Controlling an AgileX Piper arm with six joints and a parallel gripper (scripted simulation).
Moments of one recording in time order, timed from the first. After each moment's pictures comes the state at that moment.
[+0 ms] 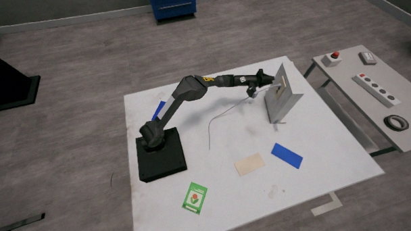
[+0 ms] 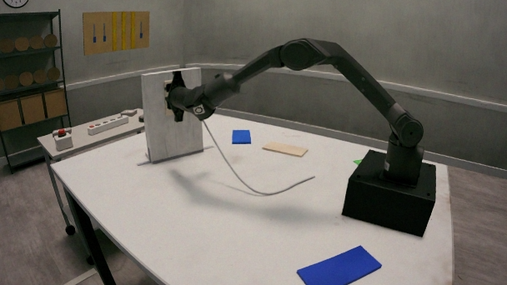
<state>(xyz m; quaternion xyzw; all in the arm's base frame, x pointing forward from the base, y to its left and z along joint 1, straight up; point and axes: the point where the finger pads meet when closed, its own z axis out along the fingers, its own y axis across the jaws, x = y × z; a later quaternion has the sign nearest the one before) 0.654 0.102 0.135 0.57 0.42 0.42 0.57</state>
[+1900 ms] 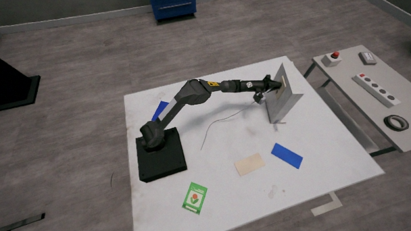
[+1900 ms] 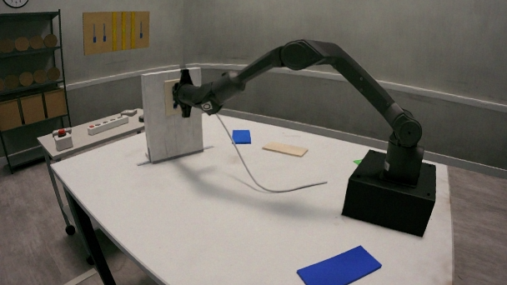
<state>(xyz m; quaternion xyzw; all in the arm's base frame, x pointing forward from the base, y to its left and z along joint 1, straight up) 0.670 0.058 0.135 0.57 0.42 0.42 0.57</state>
